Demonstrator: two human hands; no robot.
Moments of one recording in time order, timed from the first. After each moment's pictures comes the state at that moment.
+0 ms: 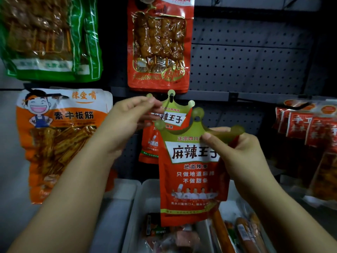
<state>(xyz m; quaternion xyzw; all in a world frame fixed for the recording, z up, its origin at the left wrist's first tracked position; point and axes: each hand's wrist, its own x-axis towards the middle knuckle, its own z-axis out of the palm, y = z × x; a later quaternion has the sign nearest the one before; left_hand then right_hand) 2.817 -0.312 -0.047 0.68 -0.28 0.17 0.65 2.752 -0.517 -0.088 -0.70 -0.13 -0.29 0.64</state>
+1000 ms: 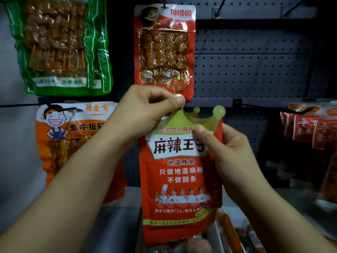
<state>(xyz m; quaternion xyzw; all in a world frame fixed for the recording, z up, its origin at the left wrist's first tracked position) 2.776 -0.319 -0.008 0.72 -0.33 0.25 0.55 2.743 -0.478 -0.074 -0.64 -0.20 -0.24 0.70</state>
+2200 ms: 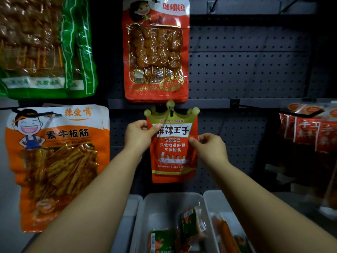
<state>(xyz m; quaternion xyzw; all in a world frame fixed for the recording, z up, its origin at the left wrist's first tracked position) 2.928 -0.340 -0.075 0.70 -0.10 0.24 0.66 2.867 -0.506 -0.090 -0.80 0.07 -0.29 0.51</state>
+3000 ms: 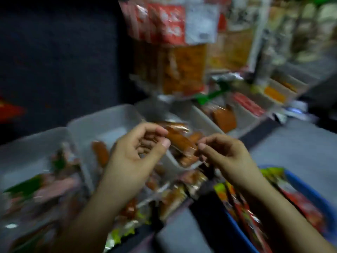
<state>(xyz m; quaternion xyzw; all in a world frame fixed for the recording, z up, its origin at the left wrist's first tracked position) 2.698 -0.543 -0.220 0.64 -0.43 -0.09 0.63 2.575 -0.699 -0.243 -0.77 0.16 -0.29 0.55</state>
